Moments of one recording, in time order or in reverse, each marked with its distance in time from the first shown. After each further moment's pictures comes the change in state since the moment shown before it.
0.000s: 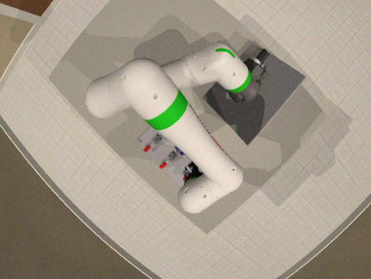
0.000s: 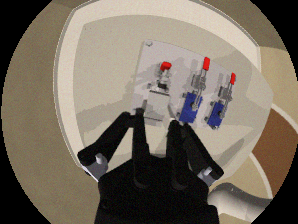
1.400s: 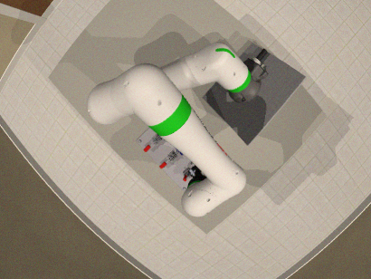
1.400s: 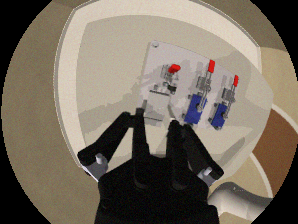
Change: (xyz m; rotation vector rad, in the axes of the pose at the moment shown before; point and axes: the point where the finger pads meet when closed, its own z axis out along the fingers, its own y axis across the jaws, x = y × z) arm 0.000 -0.018 0.000 0.000 0.000 0.000
